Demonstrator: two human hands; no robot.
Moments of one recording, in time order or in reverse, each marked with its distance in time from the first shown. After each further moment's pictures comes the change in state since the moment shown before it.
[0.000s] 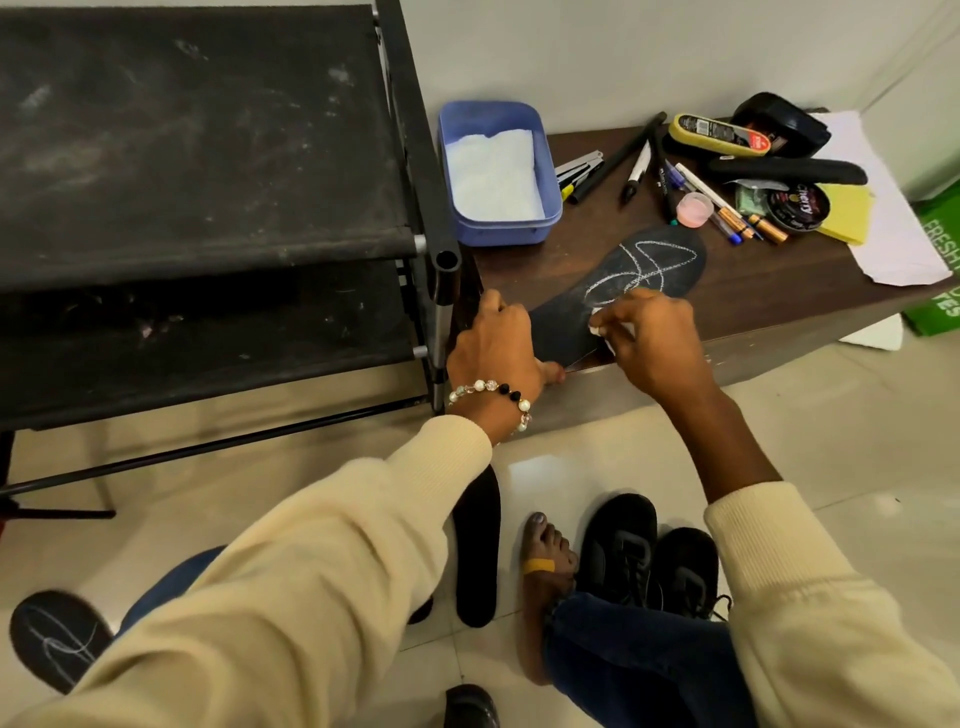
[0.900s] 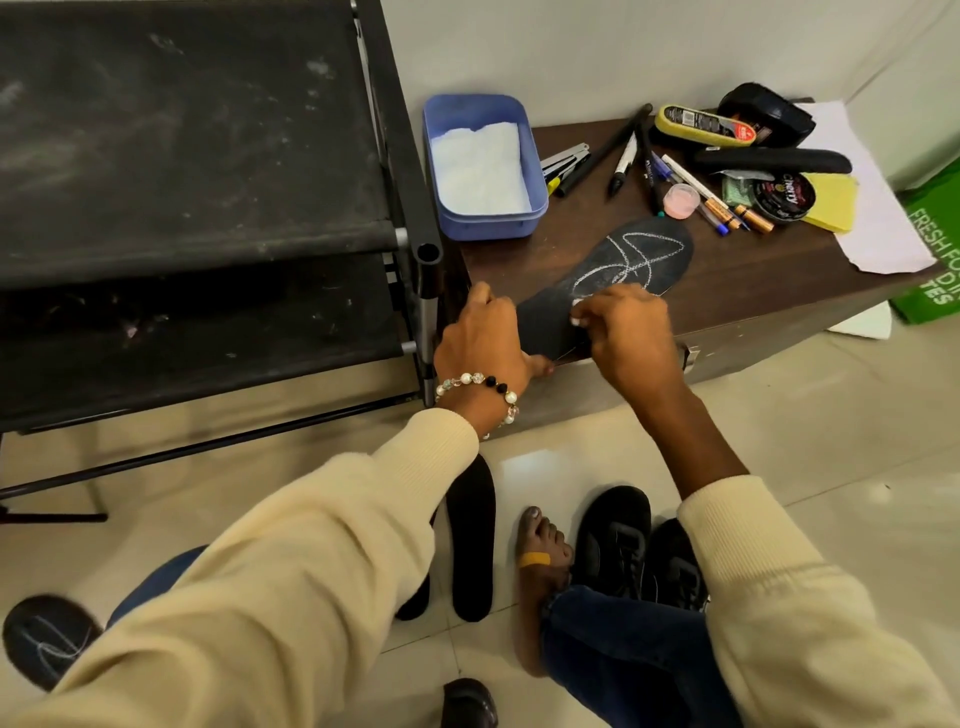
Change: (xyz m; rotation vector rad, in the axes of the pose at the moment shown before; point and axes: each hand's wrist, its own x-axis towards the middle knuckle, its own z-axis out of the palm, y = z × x) left_hand 0.000 -0.001 0.001 0.000 0.026 0.018; right_hand -0.003 -0.010 0.010 -0.106 0.015 0.044
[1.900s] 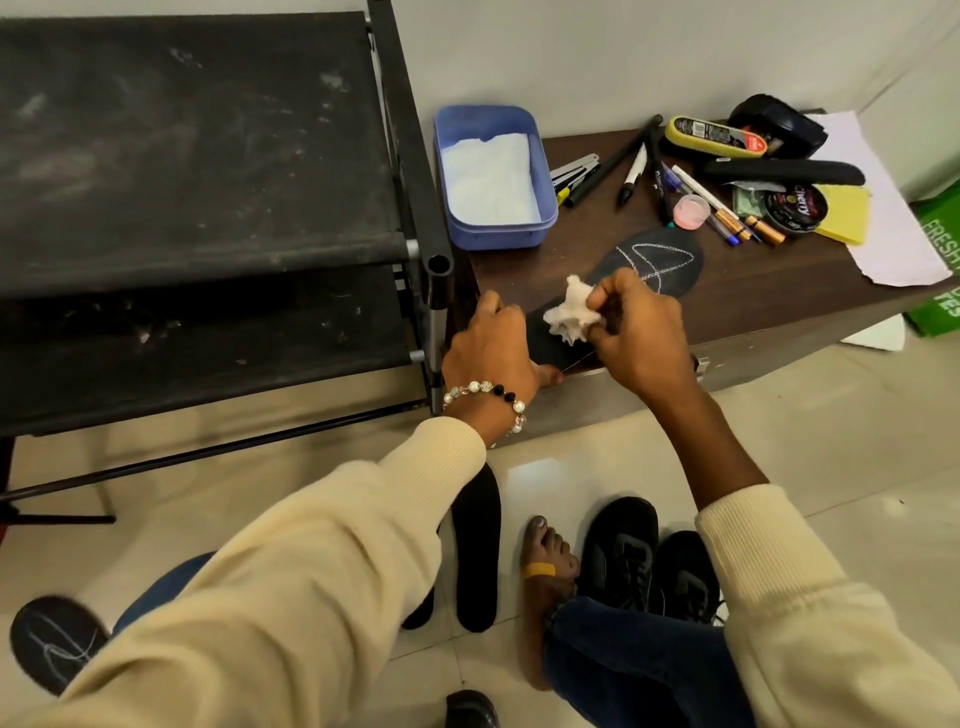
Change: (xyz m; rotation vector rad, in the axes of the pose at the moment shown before) left_hand 0.001 0.001 -0.003 0.020 -0.028 -0.003; right_hand 0.003 -0.003 -0.008 0.488 0.097 0.125
